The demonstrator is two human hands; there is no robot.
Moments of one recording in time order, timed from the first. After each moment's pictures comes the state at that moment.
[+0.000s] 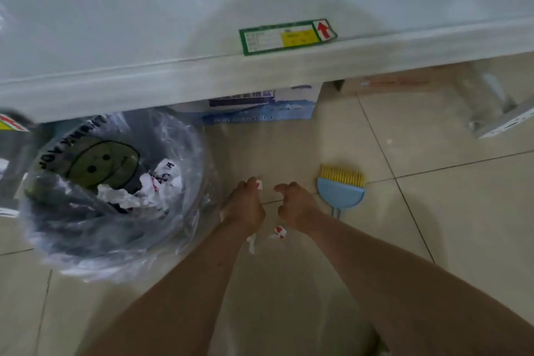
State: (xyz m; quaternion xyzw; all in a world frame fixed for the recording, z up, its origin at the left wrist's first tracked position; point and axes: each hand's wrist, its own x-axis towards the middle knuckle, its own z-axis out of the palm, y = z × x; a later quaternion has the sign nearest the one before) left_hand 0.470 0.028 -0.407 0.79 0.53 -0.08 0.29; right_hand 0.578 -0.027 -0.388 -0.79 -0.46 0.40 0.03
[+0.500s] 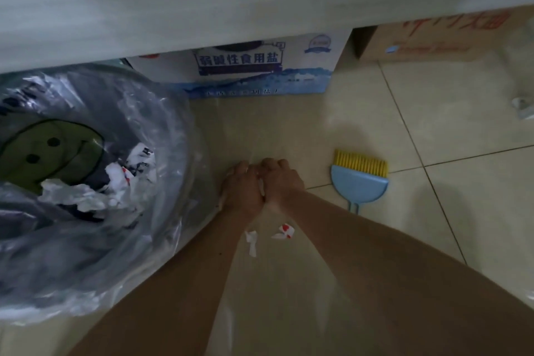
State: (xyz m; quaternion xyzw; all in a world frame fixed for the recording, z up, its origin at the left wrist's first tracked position) left_hand 0.478 0.064 -0.490 0.85 0.48 -0.11 0.19; right_hand 0.567 0.027 -0.455 -0.76 -0.56 0.33 -0.04
